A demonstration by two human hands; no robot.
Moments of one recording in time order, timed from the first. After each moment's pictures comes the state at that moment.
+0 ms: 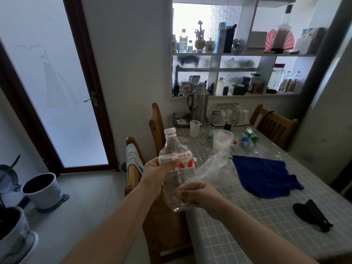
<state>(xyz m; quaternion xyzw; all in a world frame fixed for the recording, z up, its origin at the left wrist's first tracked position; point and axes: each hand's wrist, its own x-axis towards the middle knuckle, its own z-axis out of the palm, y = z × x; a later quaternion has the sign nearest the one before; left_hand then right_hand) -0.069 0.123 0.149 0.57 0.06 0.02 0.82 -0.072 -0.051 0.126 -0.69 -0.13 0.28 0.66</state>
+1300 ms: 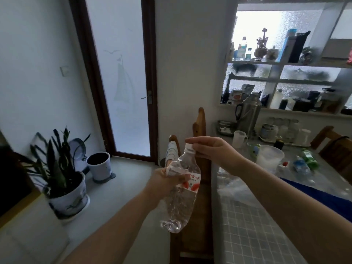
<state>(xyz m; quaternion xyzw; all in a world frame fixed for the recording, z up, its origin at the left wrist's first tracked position) -0.153 0.166 0.155 0.66 0.14 0.06 0.73 -0.035 0.006 0.238 -0.69 -0.37 0.25 0.58</state>
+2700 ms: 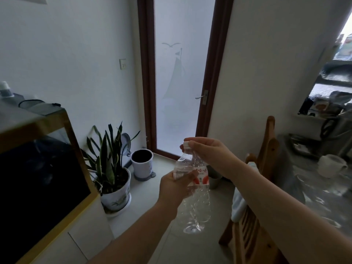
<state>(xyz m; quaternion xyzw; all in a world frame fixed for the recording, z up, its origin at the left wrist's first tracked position) -0.161 0.470 0.122 0.55 0.27 0.23 0.76 -0.039 0.391 0.206 -0.63 -0.39 0.32 0.59</state>
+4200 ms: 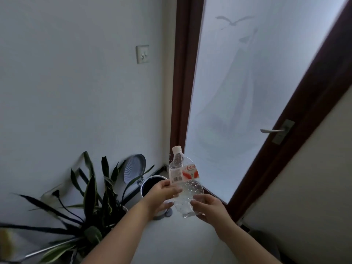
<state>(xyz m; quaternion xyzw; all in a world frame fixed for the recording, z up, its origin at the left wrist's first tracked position) 0.234 0.993 0.025 0.51 0.38 0.13 0.76 0.378 0.857 0.014 -0.68 -0.18 0.48 0.52</state>
